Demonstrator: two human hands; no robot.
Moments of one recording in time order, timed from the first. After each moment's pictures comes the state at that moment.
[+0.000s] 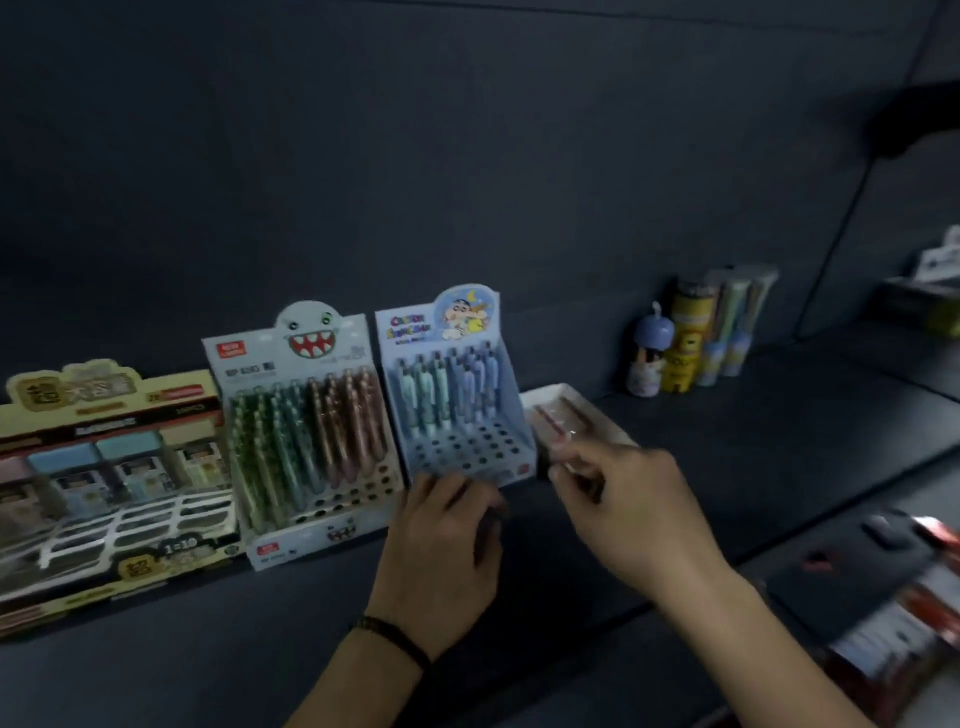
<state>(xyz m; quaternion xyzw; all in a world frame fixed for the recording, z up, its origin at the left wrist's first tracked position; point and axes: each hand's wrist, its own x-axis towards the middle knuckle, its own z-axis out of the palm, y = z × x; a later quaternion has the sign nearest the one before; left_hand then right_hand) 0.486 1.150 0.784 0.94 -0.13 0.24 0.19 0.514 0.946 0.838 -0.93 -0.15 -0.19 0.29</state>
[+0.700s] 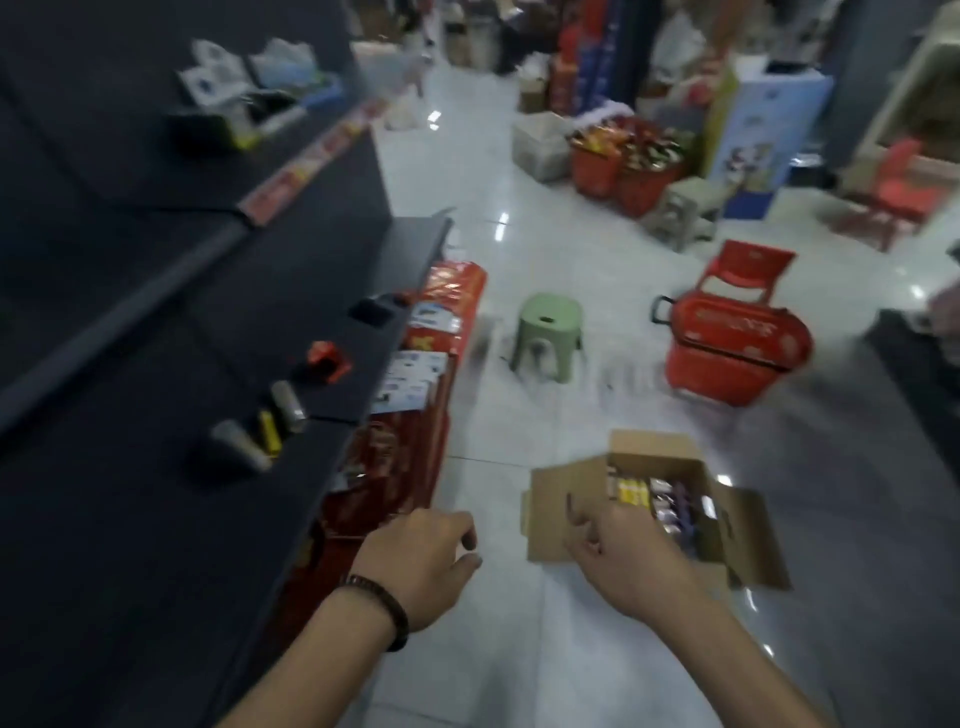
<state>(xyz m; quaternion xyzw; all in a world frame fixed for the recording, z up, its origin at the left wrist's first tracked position) 0.241 0.606 0.671 0.84 -0.51 -0.21 0.04 0.059 0.431 0.616 -0.87 0.40 0.04 0.29</state>
